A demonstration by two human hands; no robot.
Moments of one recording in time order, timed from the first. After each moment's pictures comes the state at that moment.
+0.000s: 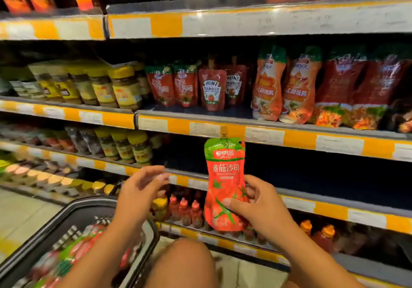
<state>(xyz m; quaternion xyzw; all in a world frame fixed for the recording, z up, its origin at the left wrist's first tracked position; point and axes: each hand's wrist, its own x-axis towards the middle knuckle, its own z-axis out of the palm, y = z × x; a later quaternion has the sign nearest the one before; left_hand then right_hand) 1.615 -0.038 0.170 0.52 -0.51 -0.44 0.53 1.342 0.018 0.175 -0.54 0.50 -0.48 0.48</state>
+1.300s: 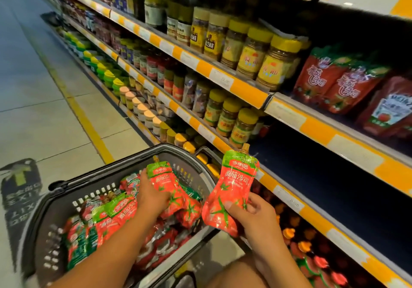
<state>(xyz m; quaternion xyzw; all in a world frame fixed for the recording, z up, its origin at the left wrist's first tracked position) 1.810 -0.029 -0.015 0.80 -0.23 -0.29 0.47 1.541 -0.023 0.111 -0.52 0.46 -0.36 0.62</state>
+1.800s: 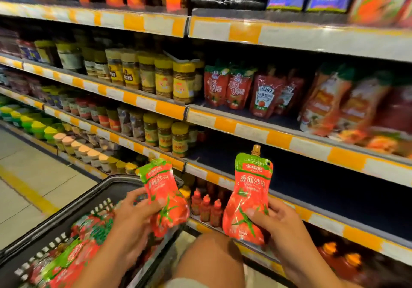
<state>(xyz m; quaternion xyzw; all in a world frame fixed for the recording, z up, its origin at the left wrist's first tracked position) 1.694 0.033 0.136 0.47 -0.25 -0.58 0.62 1.389 0.048 0.174 -0.46 0.47 -0.48 0.58</state>
